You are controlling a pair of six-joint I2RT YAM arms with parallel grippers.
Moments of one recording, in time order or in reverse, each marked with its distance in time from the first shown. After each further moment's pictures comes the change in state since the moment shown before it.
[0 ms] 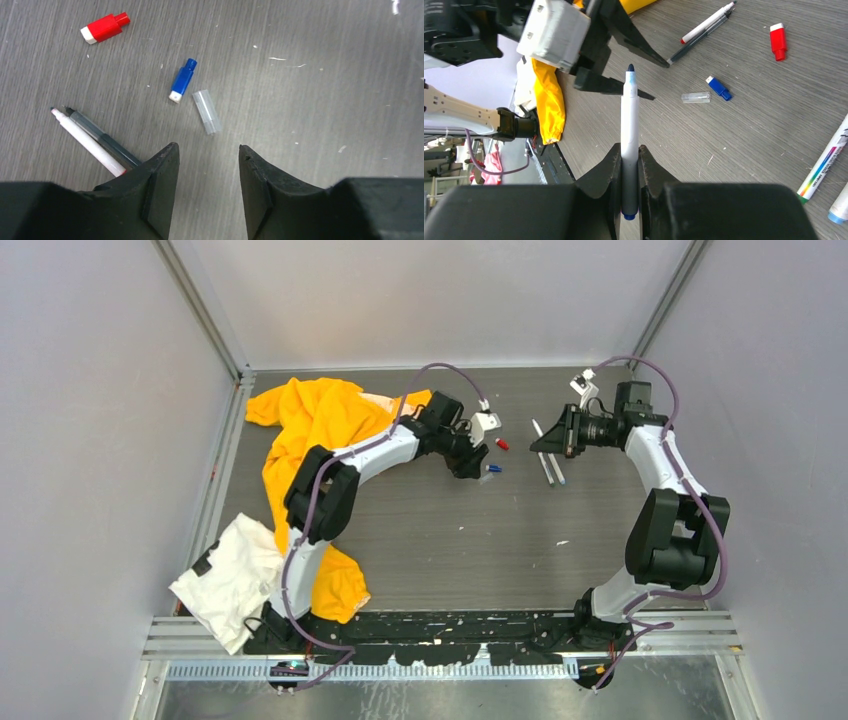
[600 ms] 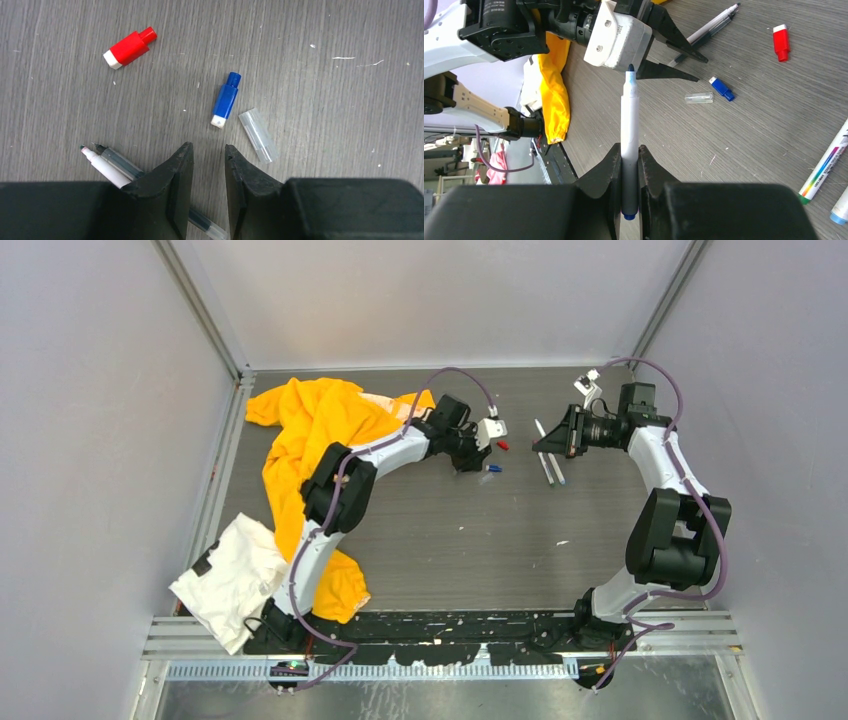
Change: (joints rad) left arm -0.002 0.186 0.134 0.053 -0.031 0.173; right arm -0.026 0.000 -0.006 -0.007 -0.036 -0.015
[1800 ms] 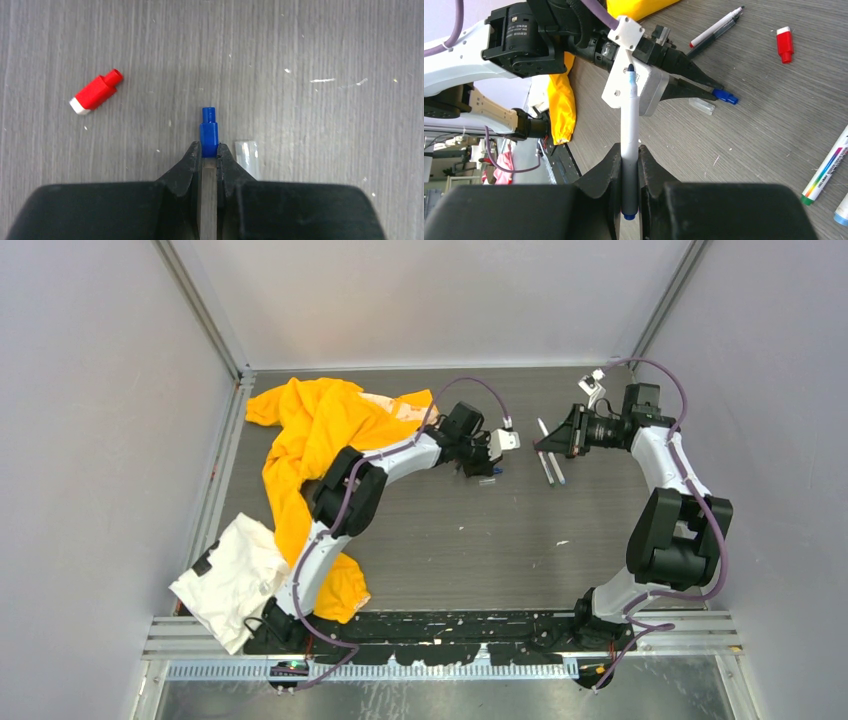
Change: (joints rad) left arm -0.058 0.061 0.057 0.018 0.003 0.063; right arm -0.021 0.000 0.000 -0.002 -0.042 0.003
